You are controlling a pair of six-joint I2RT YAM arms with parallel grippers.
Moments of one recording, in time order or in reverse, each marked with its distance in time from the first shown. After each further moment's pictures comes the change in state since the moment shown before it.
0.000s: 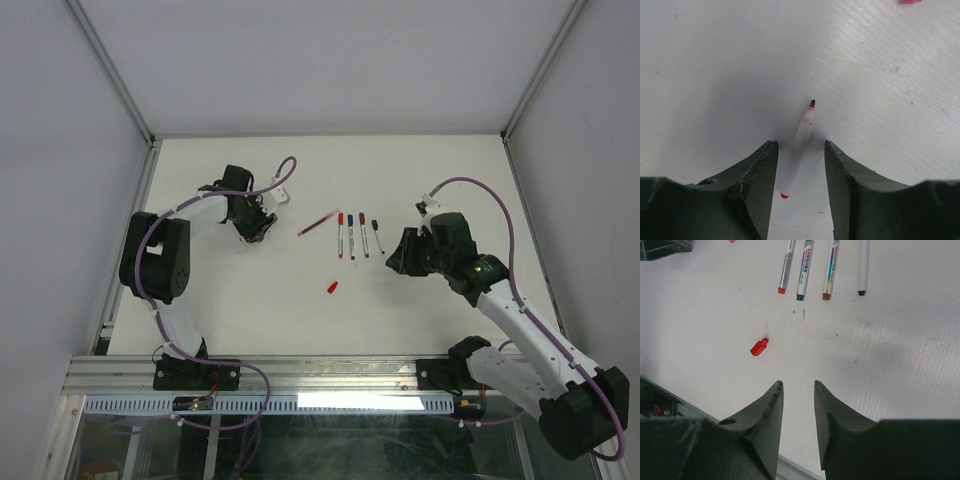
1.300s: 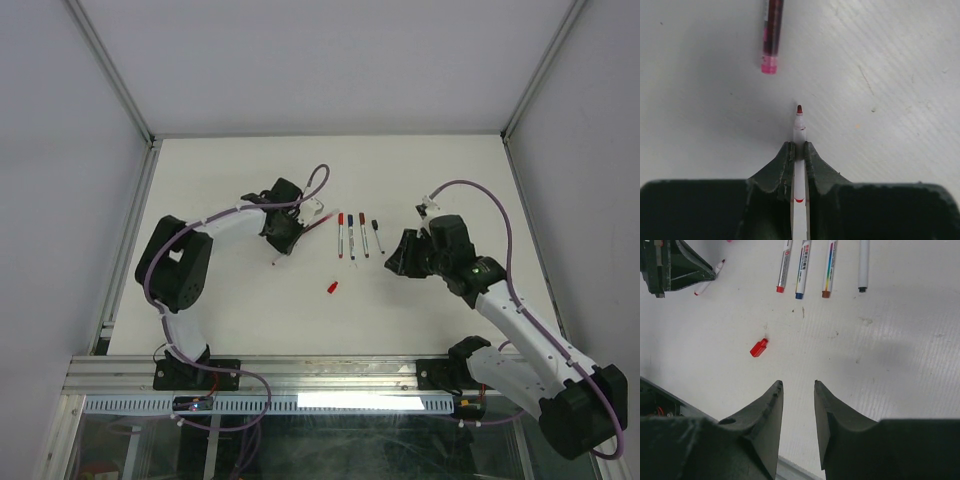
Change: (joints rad) left arm -0.292 0.016 0.043 -0.062 -0.193 -0.459; right arm 0.000 0.000 -0.027 0.032 -0.002 0.022
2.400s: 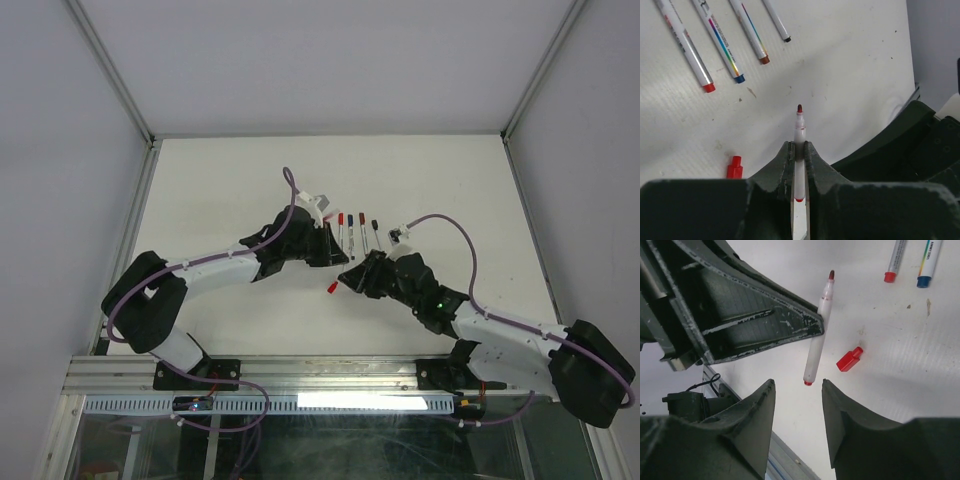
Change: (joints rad) left arm -0.241 -0.302 -0.370 0.682 0.174 -1.006; right arm 0.407 0.085 -0.340 0.749 0.196 0.489
